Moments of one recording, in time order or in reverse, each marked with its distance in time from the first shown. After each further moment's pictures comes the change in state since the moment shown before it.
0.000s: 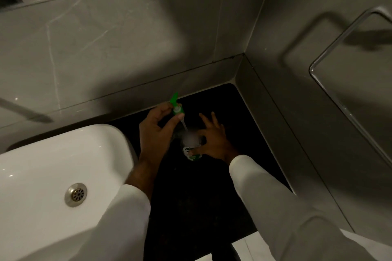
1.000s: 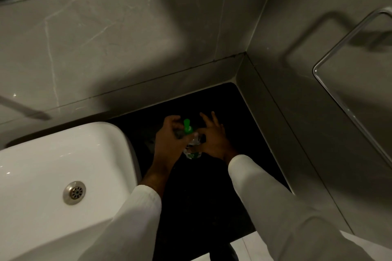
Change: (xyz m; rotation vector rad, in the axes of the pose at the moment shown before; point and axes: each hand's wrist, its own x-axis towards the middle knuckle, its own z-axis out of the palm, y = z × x) left_hand -0.024 -0.030 0.016 0.170 -0.183 -0.209; right_hand 0.013 0.008 0.011 0.011 0.019 0.100
